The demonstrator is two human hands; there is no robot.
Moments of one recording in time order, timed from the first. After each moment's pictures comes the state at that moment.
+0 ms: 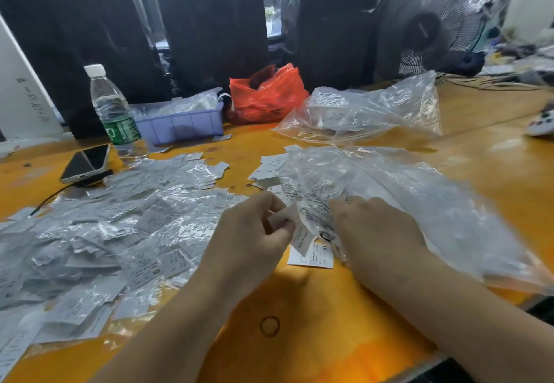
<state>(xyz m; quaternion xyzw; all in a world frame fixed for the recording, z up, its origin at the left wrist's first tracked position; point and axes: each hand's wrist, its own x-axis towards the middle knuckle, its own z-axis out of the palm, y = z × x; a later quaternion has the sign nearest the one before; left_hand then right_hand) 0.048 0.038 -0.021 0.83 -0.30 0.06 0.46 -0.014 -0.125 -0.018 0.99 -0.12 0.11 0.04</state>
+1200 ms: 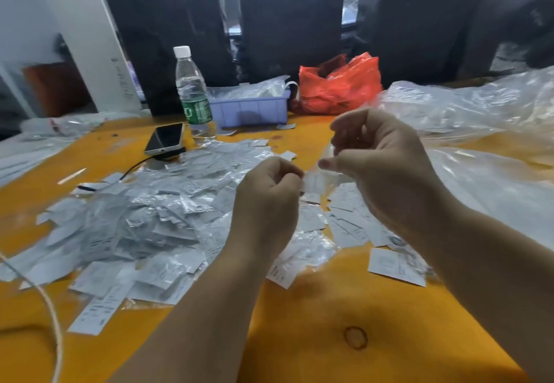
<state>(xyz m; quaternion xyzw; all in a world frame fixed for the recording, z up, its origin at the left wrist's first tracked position) 0.077 0.078 0.005 0.79 -0.12 0.10 0.59 0.060 -0.066 0.030 0.69 0.11 0.23 -0.68</state>
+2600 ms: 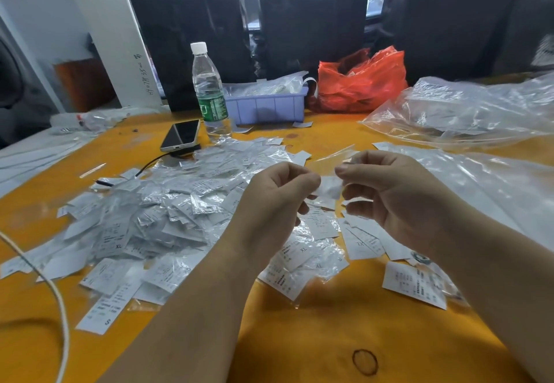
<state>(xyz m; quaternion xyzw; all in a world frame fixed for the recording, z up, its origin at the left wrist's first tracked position) 0.092 0.087 0.004 0.75 -0.16 0.00 0.64 0.083 -0.081 0.014 0.65 0.02 0.00 -0.76</state>
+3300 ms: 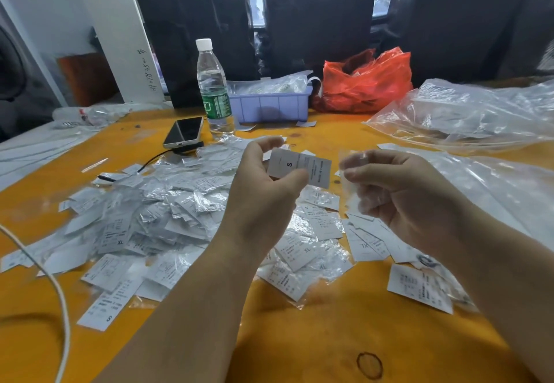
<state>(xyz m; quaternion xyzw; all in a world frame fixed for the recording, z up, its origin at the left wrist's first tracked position) 0.097 0.093 0.005 0.73 -0.13 0.10 0.66 0.085 -0.083 0.012 0.67 0.03 0.02 -0.75</state>
